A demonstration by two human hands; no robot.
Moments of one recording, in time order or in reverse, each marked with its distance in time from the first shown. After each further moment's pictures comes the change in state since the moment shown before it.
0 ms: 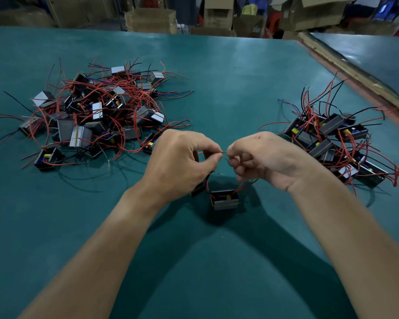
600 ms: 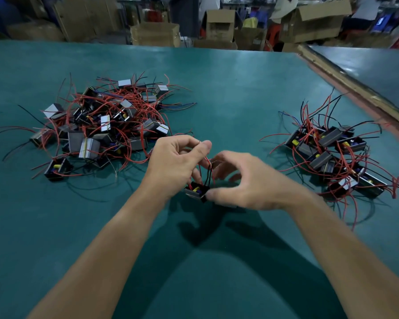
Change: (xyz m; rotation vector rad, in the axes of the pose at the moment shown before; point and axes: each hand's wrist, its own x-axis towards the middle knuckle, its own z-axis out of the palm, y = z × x) left_hand 0.009 -0.007 -0.002 -0.570 0.062 -0.537; right_hand 0.004 0.017 0.008 -0.751 -0.036 -0.422
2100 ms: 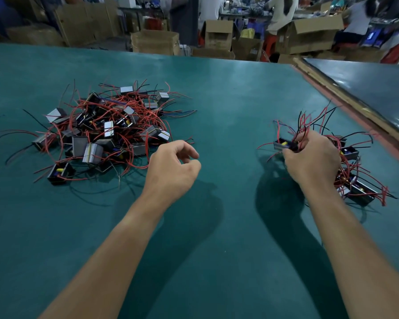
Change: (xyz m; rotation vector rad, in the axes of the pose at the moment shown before) left_hand 0.005 -0.012 -0.008 0.341 0.170 0.014; right_hand 0.004 0.064 -0.053 -0.378 0.918 0.552
